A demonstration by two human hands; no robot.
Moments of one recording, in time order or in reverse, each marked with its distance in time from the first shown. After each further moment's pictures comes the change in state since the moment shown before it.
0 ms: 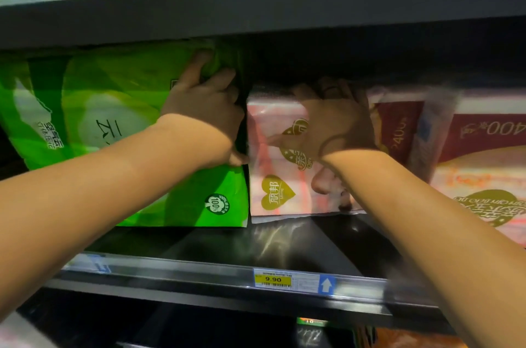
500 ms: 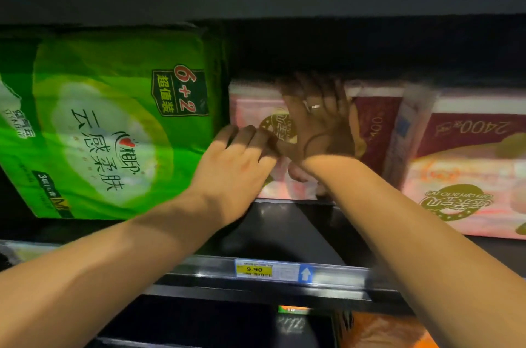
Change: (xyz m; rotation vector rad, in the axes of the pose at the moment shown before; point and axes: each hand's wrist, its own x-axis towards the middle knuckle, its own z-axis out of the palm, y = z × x) left_hand -0.026 0.096 0.021 -0.494 0.397 0.058; right_hand -0.018 0.010 0.033 -0.023 0.065 -0.061
